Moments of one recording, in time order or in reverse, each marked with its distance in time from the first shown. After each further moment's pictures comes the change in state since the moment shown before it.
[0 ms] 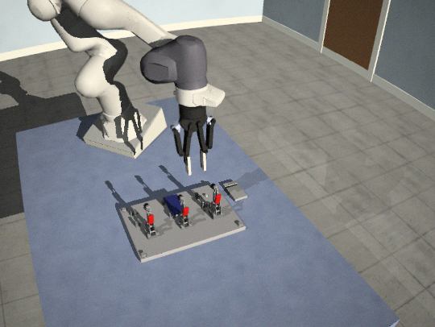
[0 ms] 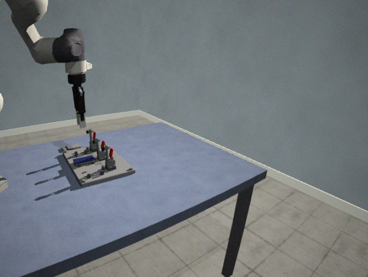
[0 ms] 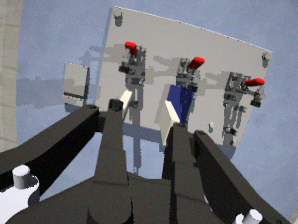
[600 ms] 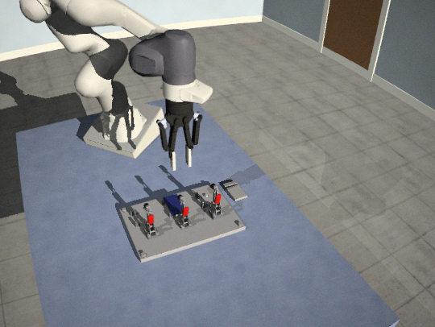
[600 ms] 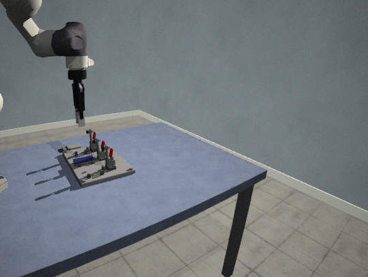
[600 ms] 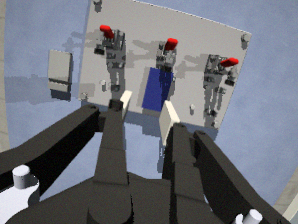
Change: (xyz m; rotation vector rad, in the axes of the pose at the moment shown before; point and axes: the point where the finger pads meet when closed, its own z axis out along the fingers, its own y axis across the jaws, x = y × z) arm -0.012 0.042 -0.022 -0.032 -0.045 0.015
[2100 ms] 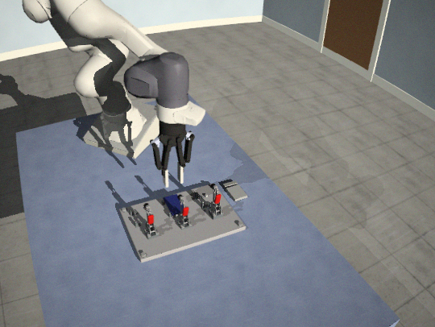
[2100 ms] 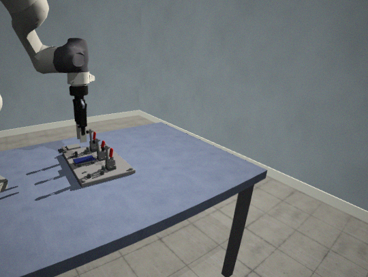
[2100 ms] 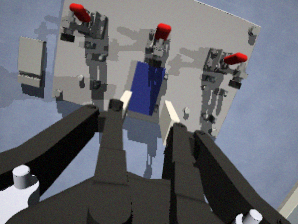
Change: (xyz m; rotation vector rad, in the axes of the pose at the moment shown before) arm -0.005 0.025 0.062 -0.021 -0.020 -0.044
